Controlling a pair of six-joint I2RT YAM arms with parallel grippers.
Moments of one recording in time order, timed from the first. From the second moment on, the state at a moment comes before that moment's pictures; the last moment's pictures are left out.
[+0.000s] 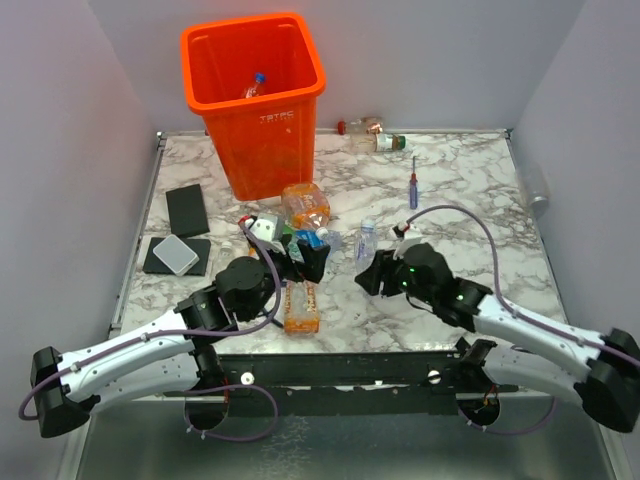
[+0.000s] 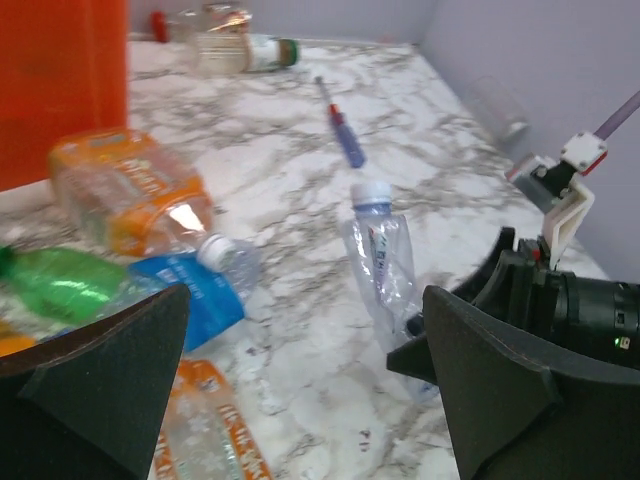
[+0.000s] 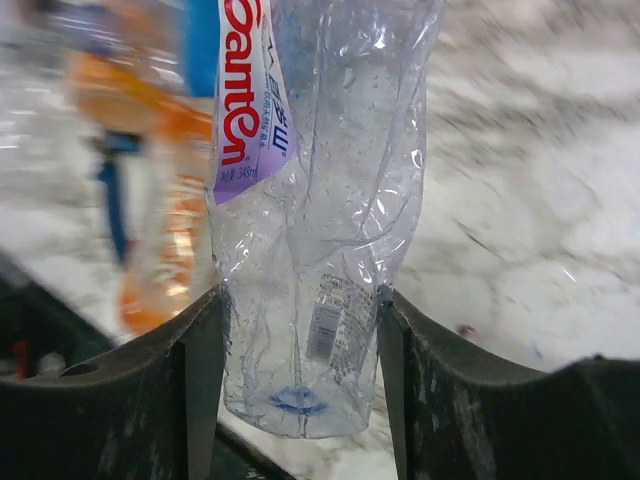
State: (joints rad) left arm -1.07 0.77 0.64 0.00 -0.60 -0.38; right arm 0.82 1.11 0.56 -0.14 0.16 0.63
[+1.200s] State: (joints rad) left arm -0.78 1.23 0.91 0.41 0.39 -0.74; right arm 0.82 0.63 0.43 0.13 -0.21 0.37
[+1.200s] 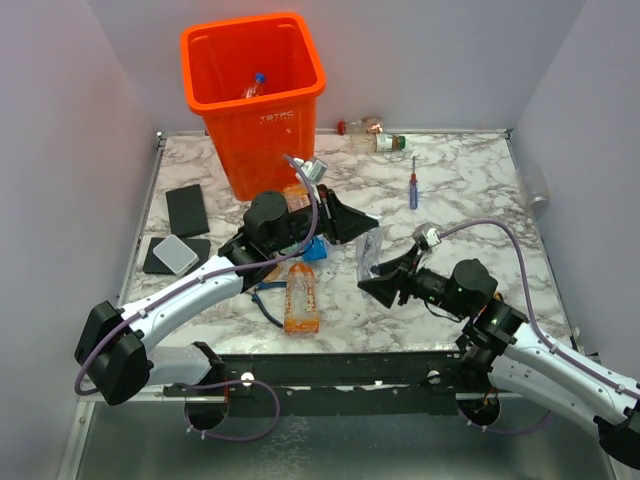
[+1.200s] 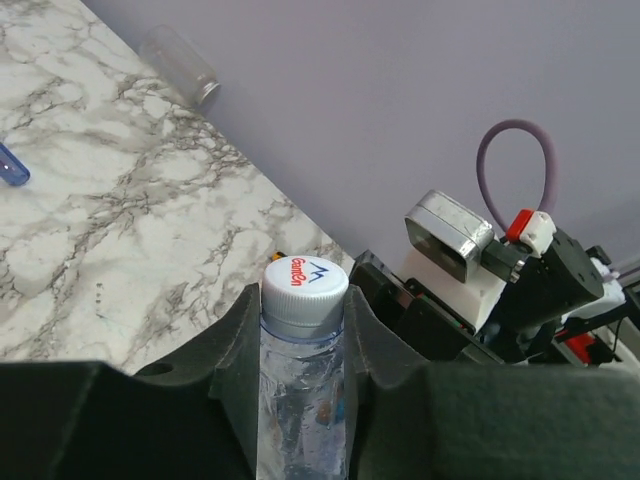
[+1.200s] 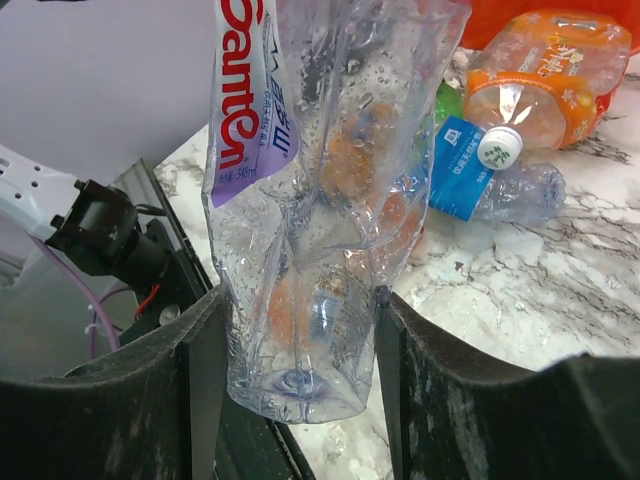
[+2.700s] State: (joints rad) left arm -0.79 1.28 1.43 0.03 -0.16 -0.29; right arm 0.83 0.63 0.80 -0.12 -0.22 0.46
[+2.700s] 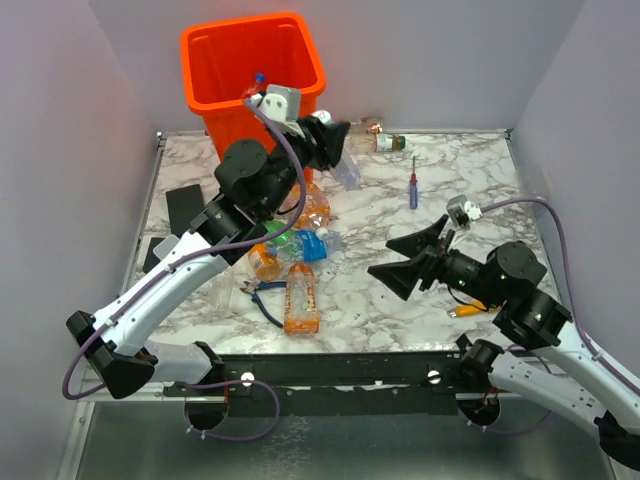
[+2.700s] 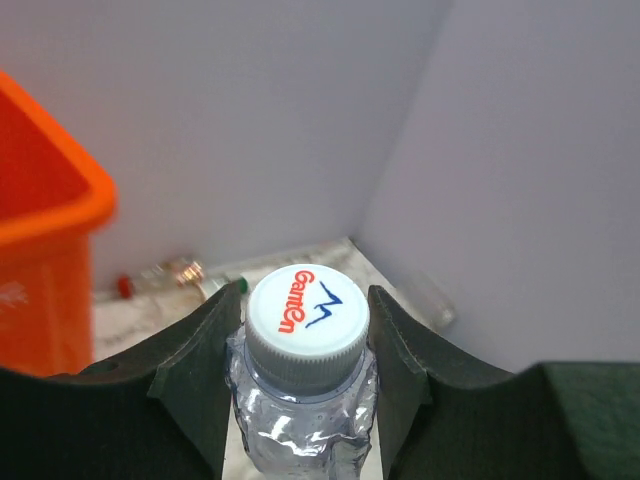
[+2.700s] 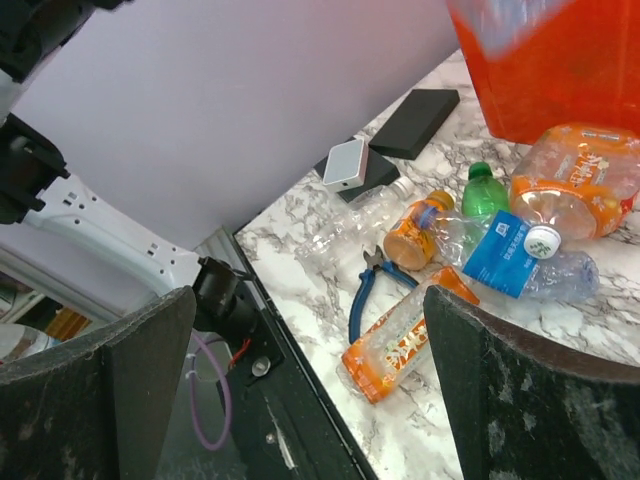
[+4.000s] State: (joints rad) left arm -0.68 1.42 1.69 0.28 -0.61 0.04; right arm 0.83 0.44 0.64 -0.32 0.21 0.60
